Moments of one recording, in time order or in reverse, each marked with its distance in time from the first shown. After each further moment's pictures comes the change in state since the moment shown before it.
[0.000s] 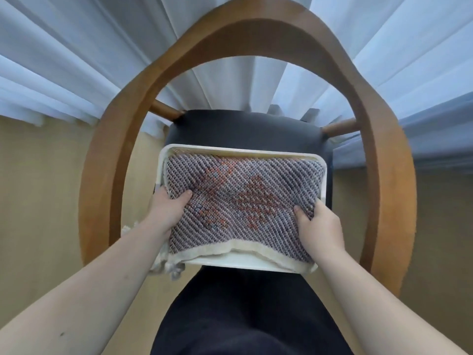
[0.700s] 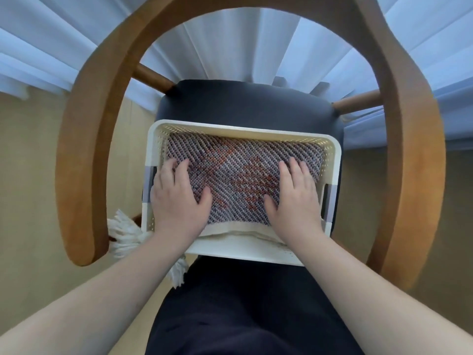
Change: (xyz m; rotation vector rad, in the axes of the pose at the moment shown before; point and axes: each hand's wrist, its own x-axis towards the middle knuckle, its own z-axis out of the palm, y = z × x) left_hand -0.034 -0.020 0.028 0.809 0.181 0.555; right_hand 0.013 -0.010 0.052 -0.539 0.003 -0.456
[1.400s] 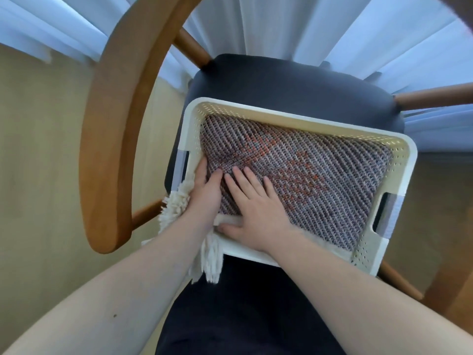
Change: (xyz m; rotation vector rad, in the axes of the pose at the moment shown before) left_hand 0.036 -0.043 0.062 -1.070 -0.153 -0.512; right_hand 0.018 -0.078 0.080 -0.060 -0.344 -0.474
